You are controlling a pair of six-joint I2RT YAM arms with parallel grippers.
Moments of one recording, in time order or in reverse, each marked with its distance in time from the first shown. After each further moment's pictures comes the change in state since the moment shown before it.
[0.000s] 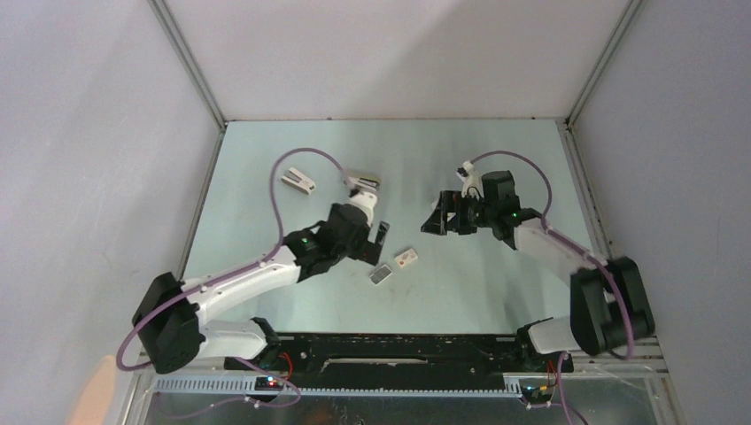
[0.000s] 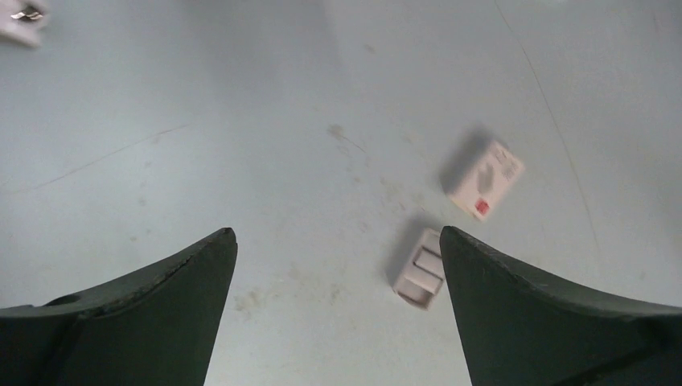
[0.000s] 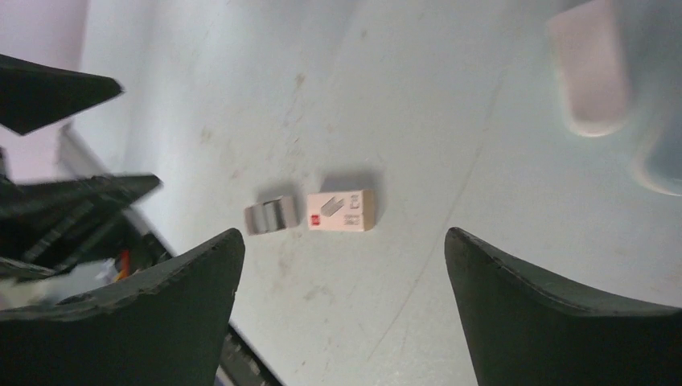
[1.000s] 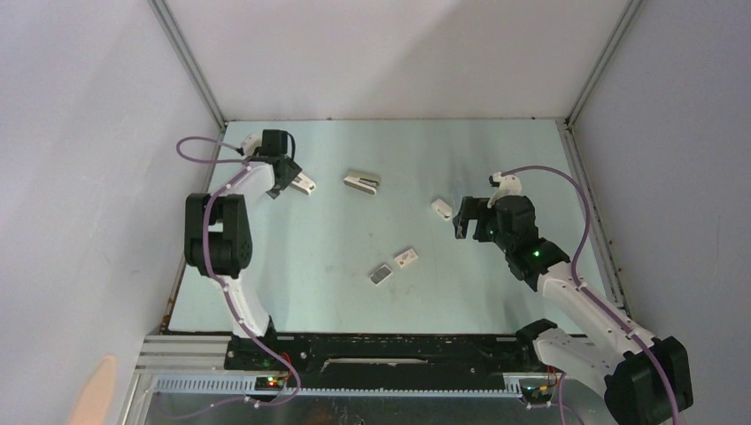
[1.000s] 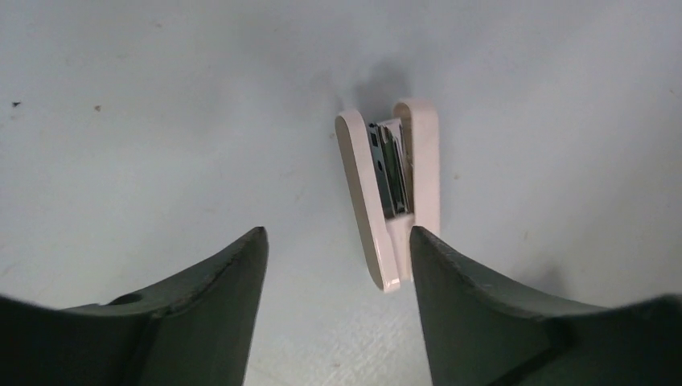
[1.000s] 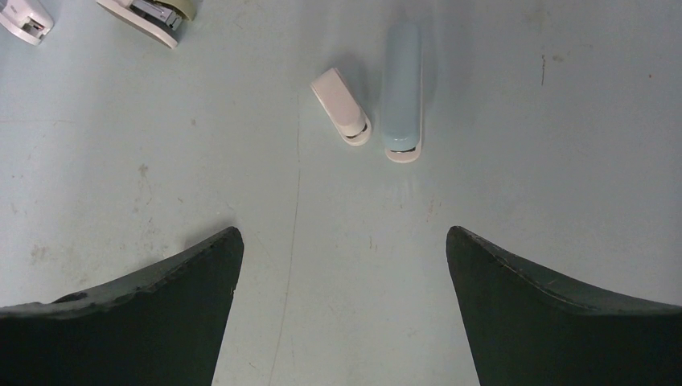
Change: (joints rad) left arm 0.725 0.639 0.486 -0.056 -0.040 -0.491; right arm 0.067 -0.328 -0.149 -0.037 0.566 -0.026
